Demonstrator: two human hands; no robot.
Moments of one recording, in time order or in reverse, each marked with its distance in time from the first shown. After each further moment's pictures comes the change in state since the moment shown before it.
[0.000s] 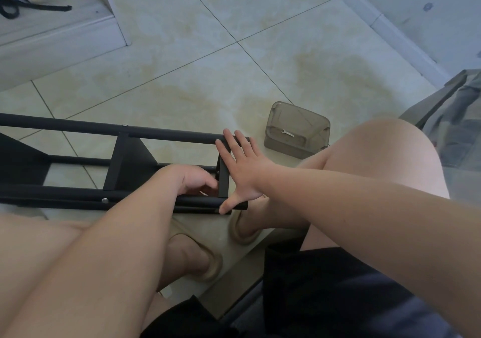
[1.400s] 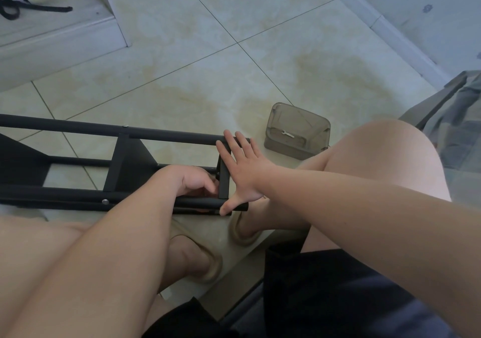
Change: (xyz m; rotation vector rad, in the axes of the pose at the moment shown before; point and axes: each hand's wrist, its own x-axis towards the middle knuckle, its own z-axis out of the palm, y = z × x) left_hand -0.001 -0.002 -0.004 -0.059 -0.097 0.007; right_hand 0.002 0.001 0.002 0.003 0.001 0.004
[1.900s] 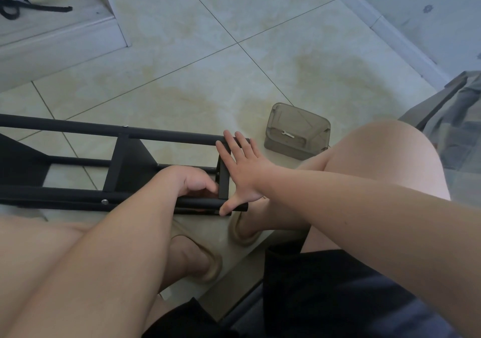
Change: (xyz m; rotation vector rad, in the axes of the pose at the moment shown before) left_hand -0.002 0.005 0.005 0.101 0.090 -0.044; right_hand -0.002 -0.001 -0.003 0.001 -0.003 -0.002
